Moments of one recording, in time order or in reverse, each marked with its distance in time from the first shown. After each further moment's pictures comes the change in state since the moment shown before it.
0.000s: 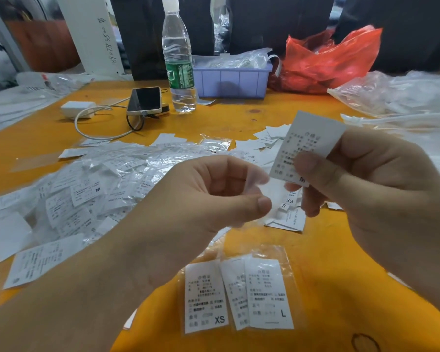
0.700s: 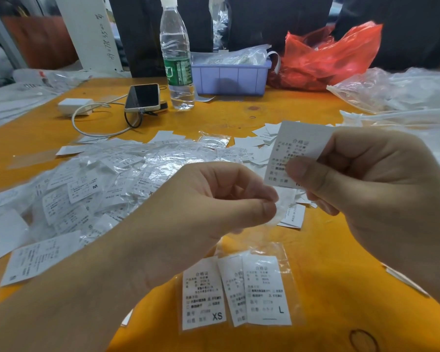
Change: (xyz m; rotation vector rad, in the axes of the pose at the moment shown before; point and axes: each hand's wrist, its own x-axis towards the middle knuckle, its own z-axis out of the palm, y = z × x) left_hand 0.000 -0.003 0.002 0.145 -0.068 -0.004; right_hand 0.002 0.000 0.000 -0.090 -0.014 -0.033
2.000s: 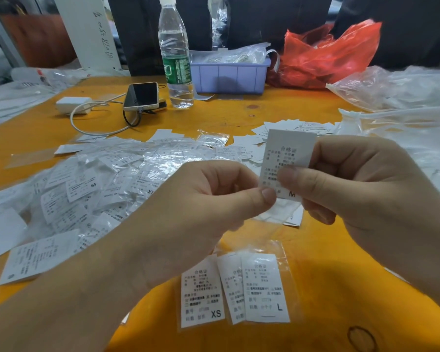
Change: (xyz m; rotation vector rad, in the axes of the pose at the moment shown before) left_hand 0.000 -0.004 0.000 0.073 0.036 0.013; right_hand -0.002 -0.004 0.002 0.161 -0.104 0.107
